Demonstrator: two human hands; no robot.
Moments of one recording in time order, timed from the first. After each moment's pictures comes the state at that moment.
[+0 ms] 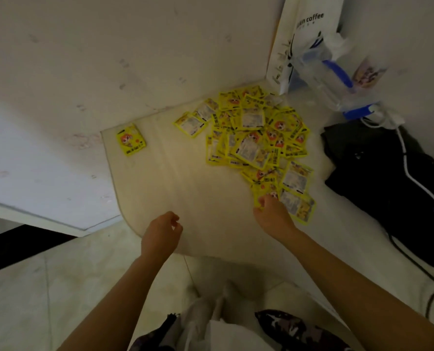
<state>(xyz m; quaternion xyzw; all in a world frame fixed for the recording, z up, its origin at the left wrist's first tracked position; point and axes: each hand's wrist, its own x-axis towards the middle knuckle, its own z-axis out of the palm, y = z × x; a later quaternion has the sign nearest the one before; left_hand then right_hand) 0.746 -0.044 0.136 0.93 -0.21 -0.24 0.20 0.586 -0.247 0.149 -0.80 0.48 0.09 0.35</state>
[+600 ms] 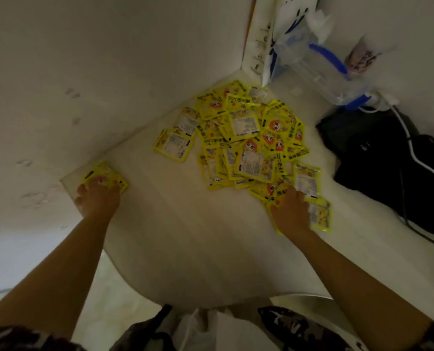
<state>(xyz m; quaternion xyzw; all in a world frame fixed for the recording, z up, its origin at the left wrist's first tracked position) 1.032 -0.135 0.110 0.96 -0.13 -0.21 0.16 0.660 -0.287 0.118 -0.68 0.70 0.08 0.22</state>
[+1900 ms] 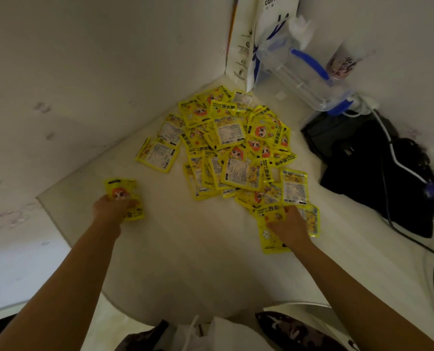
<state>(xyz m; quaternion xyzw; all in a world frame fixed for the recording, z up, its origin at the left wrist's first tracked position) 0.990 -0.176 0.109 0.83 0.06 -0.37 0.41 0.633 -0.290 0.127 -0.57 0.73 -0.02 0.38</state>
